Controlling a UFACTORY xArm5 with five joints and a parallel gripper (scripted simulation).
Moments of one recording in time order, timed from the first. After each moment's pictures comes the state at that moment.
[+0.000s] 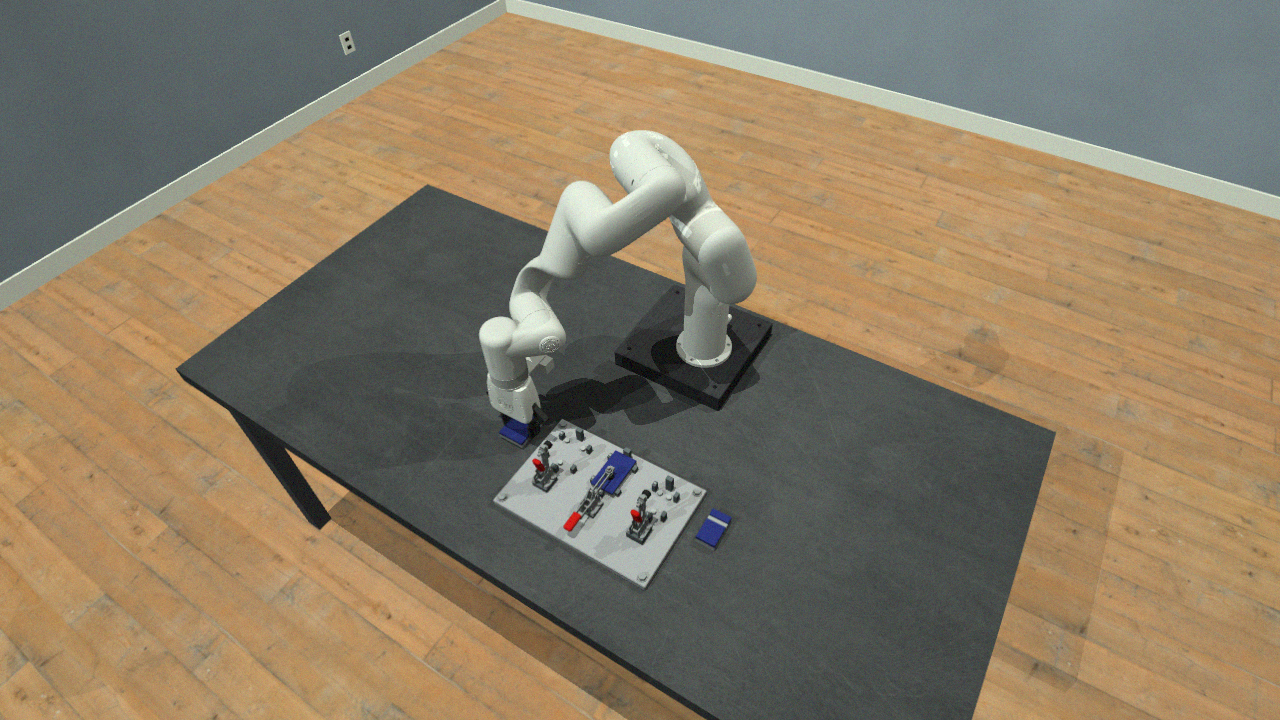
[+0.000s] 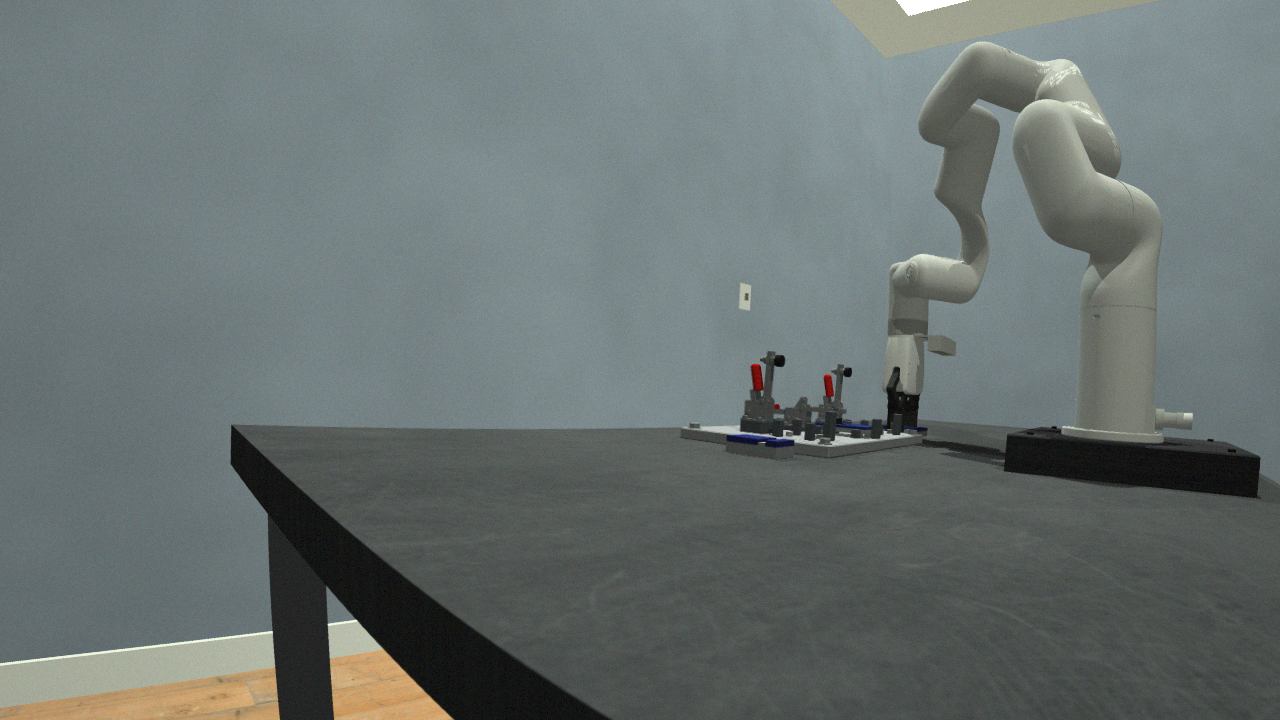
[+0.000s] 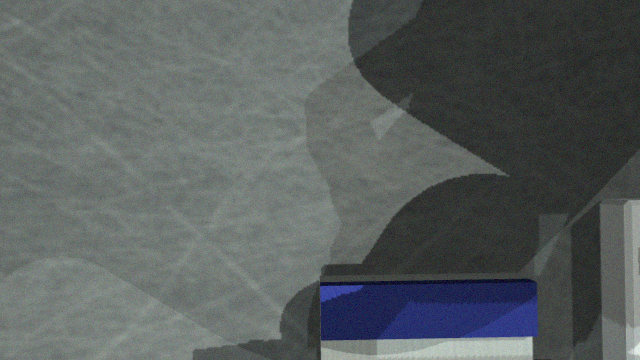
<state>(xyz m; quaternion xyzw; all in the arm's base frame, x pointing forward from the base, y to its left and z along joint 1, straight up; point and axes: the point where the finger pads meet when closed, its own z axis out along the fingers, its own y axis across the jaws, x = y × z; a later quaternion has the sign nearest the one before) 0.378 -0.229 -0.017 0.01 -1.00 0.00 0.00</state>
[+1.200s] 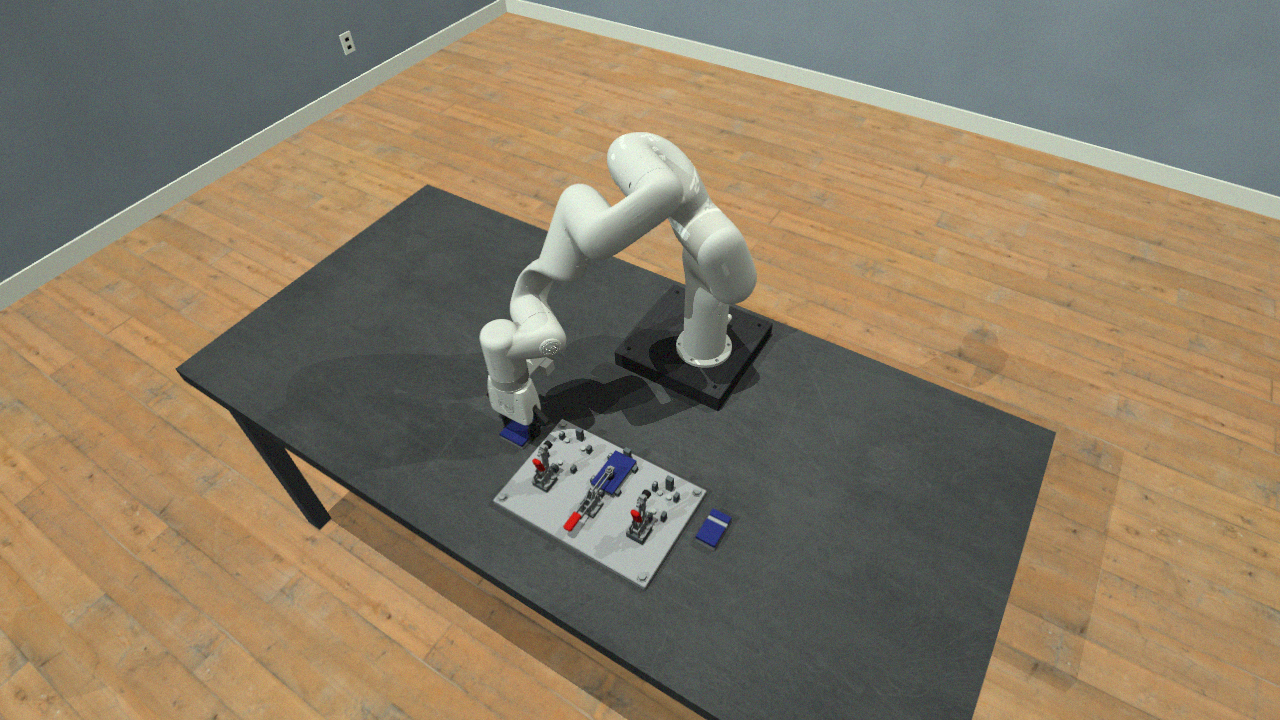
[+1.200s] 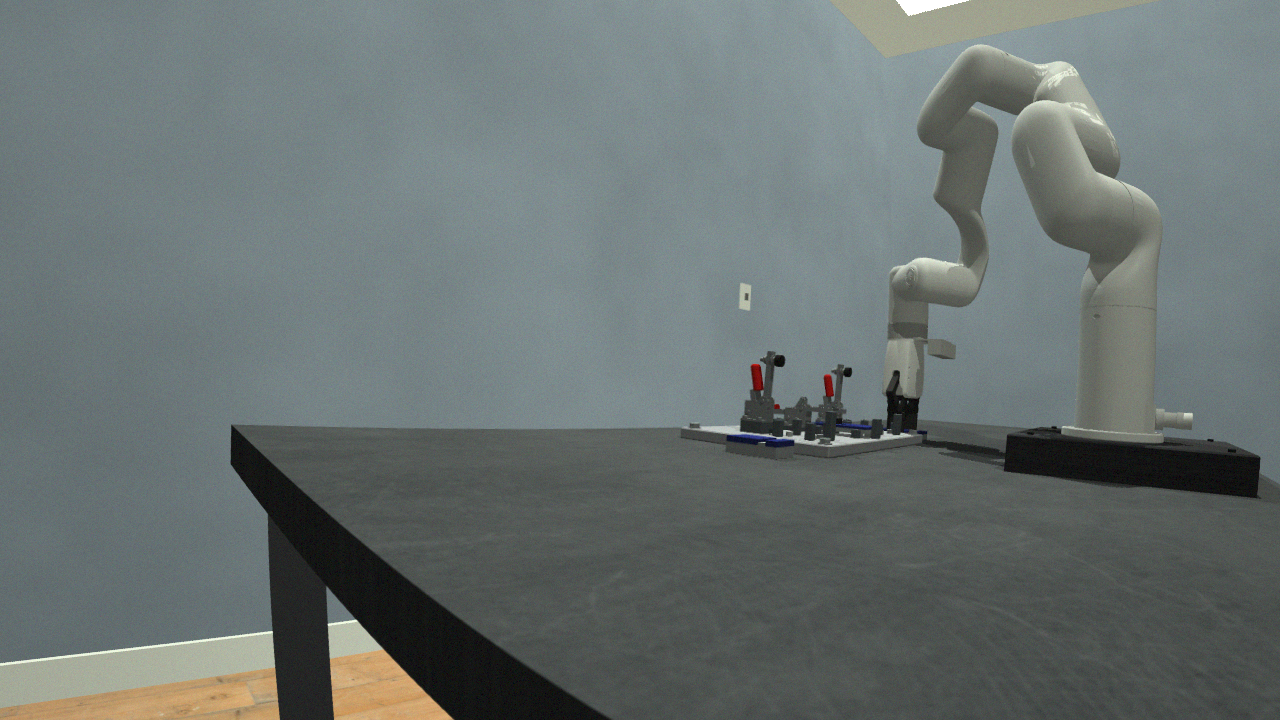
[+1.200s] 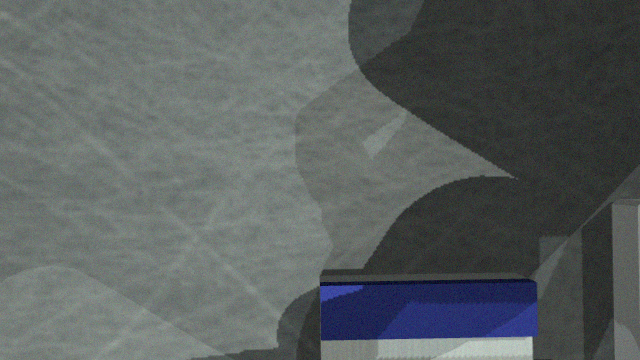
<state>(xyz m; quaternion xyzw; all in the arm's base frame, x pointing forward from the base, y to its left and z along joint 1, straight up) 0.378 -0.229 -0.023 0.01 -1.00 0.00 0.00</state>
